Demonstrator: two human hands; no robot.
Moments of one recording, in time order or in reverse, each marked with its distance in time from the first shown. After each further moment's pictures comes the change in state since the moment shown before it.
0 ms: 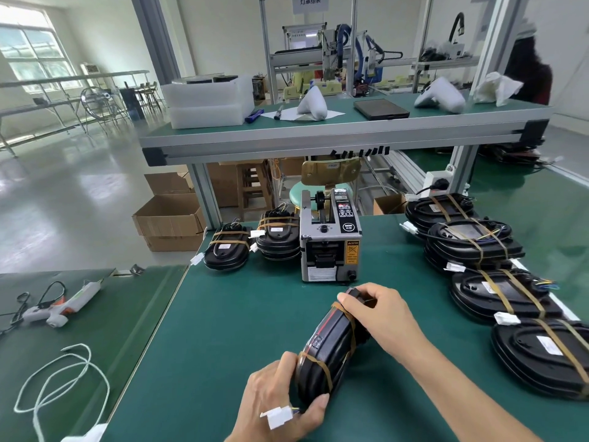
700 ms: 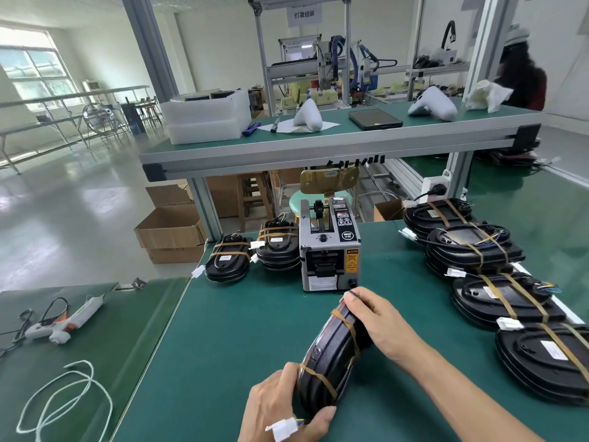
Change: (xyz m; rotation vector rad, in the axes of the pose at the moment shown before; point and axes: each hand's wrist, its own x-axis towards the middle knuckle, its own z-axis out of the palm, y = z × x) left_hand 0.003 0.005 -0.008 -0.091 -0.018 -0.032; right_hand 0.006 -0.001 0.002 0.252 -0.209 -0.097
